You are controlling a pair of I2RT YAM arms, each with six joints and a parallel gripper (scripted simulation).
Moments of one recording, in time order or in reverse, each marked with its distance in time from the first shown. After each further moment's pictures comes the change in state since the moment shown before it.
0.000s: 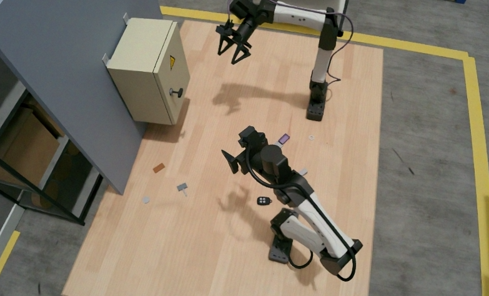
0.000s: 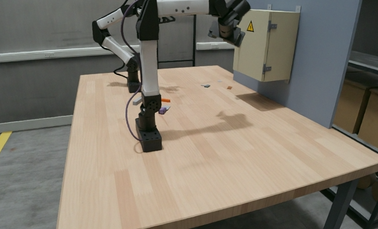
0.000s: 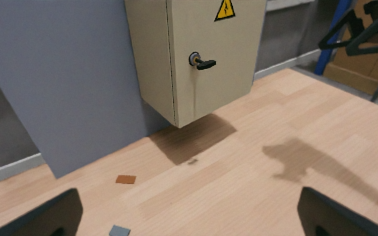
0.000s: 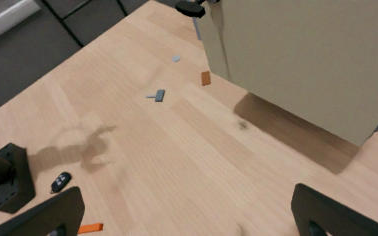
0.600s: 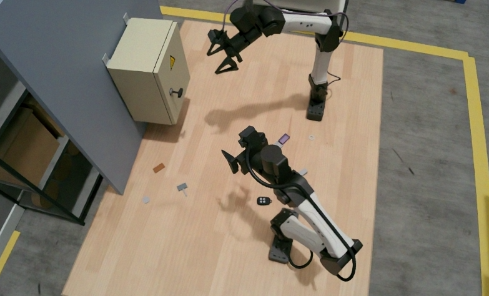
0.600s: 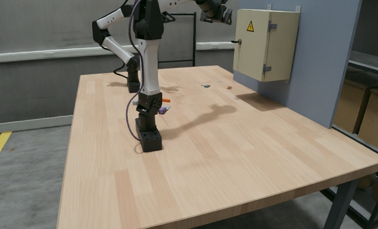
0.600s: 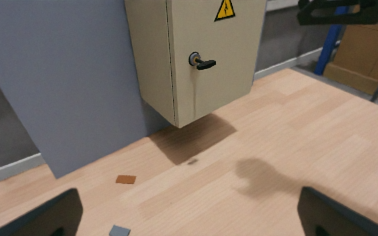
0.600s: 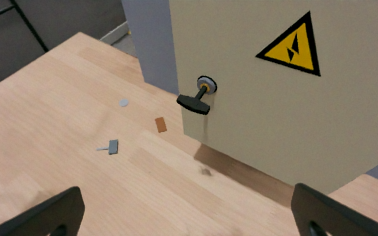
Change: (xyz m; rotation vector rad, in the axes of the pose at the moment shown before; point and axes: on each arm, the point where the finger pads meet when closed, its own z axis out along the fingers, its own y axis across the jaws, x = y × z) left arm 0.000 0.000 0.000 0.000 0.000 0.000; right arm -0.089 0.064 0.045 0.364 -0.061 -0.069
